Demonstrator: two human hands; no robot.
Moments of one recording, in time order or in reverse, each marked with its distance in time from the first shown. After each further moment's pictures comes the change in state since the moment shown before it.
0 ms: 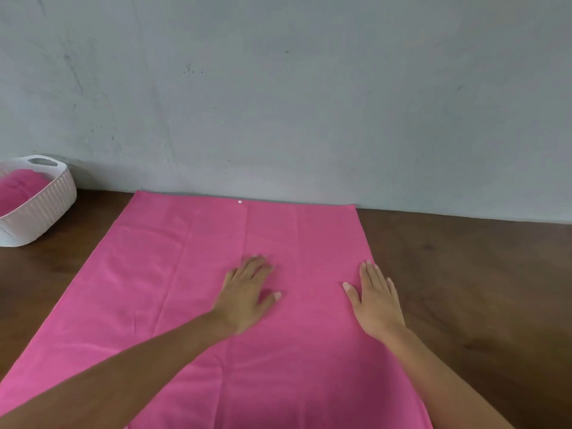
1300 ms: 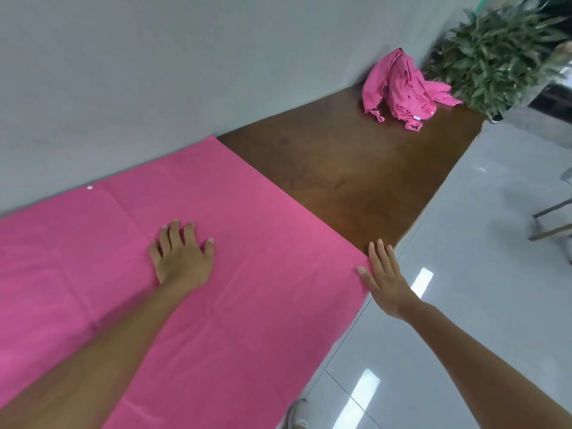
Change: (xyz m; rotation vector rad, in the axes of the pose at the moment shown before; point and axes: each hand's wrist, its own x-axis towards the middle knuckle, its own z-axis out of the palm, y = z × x) left_hand 0.006 0.002 0.019 0.090 -0.130 0.073; right_hand -0.318 0.010 0.039 0.239 0.097 0.599
